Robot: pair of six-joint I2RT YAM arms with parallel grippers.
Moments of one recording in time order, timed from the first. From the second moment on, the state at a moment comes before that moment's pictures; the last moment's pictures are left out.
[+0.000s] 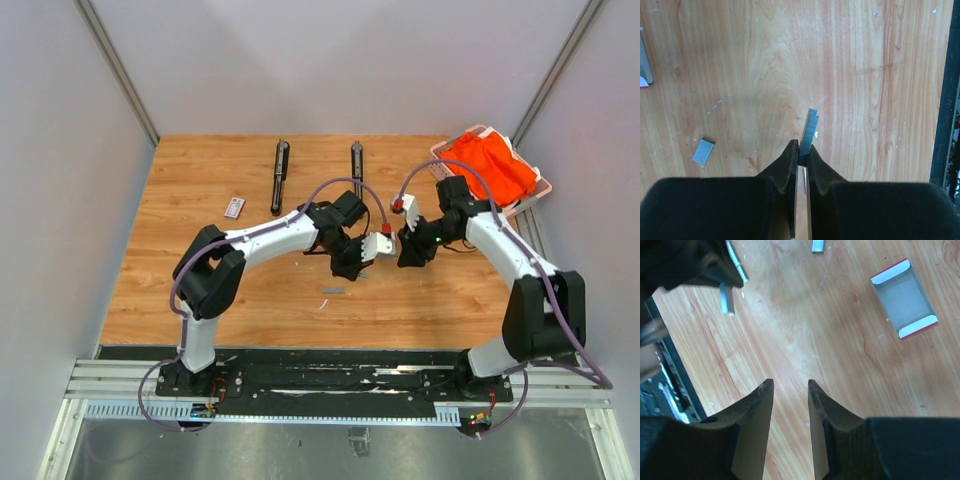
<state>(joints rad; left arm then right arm) -0.83 1.94 1.47 -0.67 0.48 0.66 0.17 1.55 1.14 -0.87 -0.72 -0.73</state>
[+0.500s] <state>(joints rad) -0.80 2.07 1.62 -0.82 0.60 0.56 0.17 1.27 0.84 -0.53 -0.63 -0.91</state>
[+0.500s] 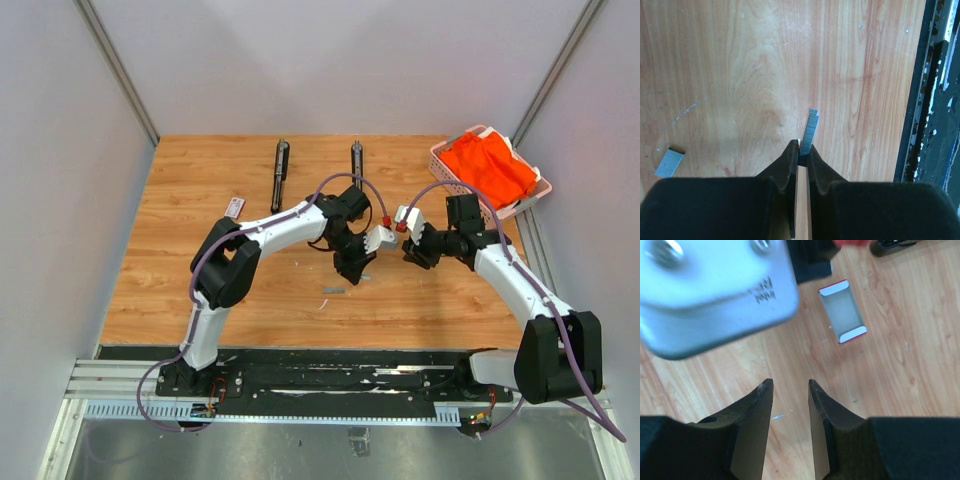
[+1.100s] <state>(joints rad) -0.79 2.29 1.76 -0.93 0.71 0.39 0.14 1.18 0.81 -0.48 -0.61 -0.90</state>
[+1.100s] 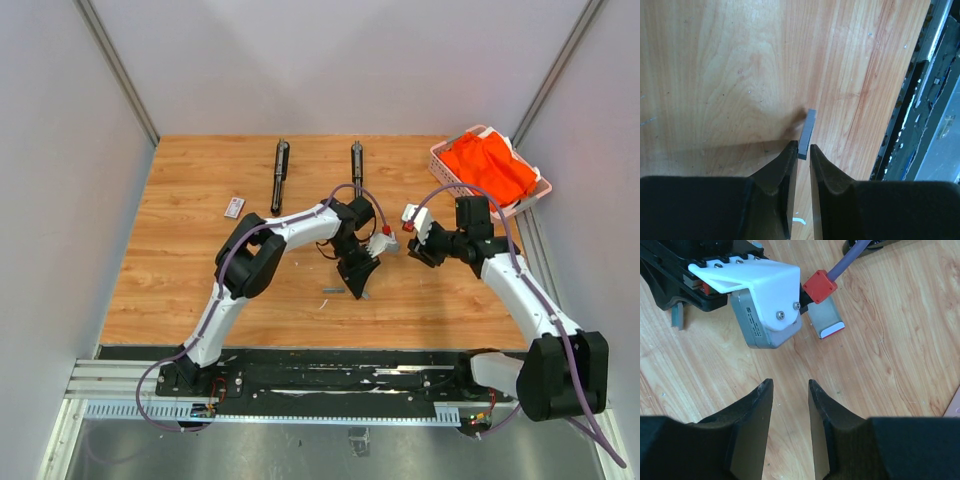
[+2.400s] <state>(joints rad) -0.61 2.03 1.76 -0.94 0.61 0.40 0.18 1.25 0.91 -0.58 -0.67 -0.78</state>
